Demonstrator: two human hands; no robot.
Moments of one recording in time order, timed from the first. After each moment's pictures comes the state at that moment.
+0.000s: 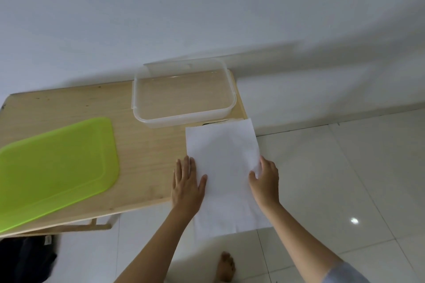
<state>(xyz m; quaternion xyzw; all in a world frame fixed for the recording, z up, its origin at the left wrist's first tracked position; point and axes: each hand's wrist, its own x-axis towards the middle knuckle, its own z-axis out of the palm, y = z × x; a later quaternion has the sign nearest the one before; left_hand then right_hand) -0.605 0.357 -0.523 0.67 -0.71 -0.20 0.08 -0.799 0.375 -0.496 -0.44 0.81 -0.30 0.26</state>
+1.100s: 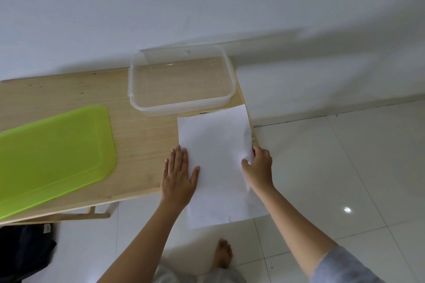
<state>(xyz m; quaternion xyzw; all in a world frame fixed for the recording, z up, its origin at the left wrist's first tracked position) -0.579 0.357 -0.540 0.65 -0.74 -0.13 0.06 -0.787 0.363 -0.493 -0.42 0.81 -0.26 0.31</state>
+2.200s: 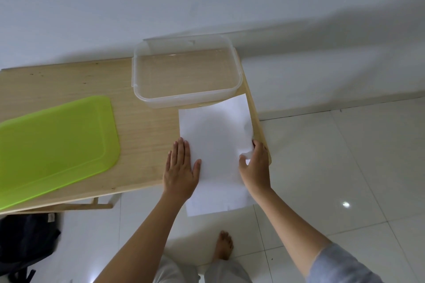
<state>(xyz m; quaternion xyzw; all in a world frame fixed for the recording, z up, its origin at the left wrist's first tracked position) -0.573 0.355 -0.541 0.65 -0.74 -0.13 0.05 -0.761 0.374 -0.504 -0.48 0.79 -0.31 0.22</state>
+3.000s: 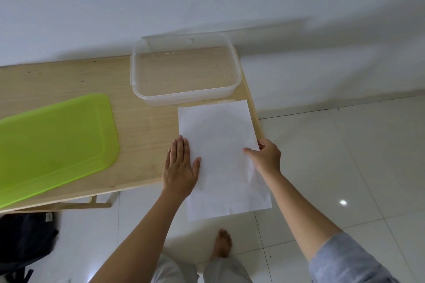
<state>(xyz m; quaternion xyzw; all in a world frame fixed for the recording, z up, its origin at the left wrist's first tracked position) -0.571 0.355 -0.536 0.65 -0.74 -0.15 0.04 -0.790 0.356 -0.487 -0.34 0.80 -0.32 0.36</state>
